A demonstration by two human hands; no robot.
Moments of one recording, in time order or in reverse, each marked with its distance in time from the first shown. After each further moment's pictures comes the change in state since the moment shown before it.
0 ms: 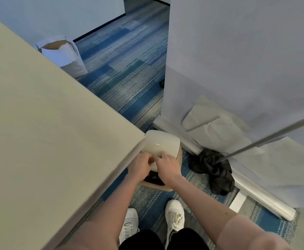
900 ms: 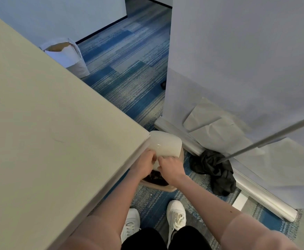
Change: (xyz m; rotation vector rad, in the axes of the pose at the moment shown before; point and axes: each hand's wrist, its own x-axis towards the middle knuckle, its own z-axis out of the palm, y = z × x) left_hand 0.006 0.007 -0.011 0.096 -0.016 0.123; right_hand 0.001 0.008 0.001 0.019 0.022 -0.059
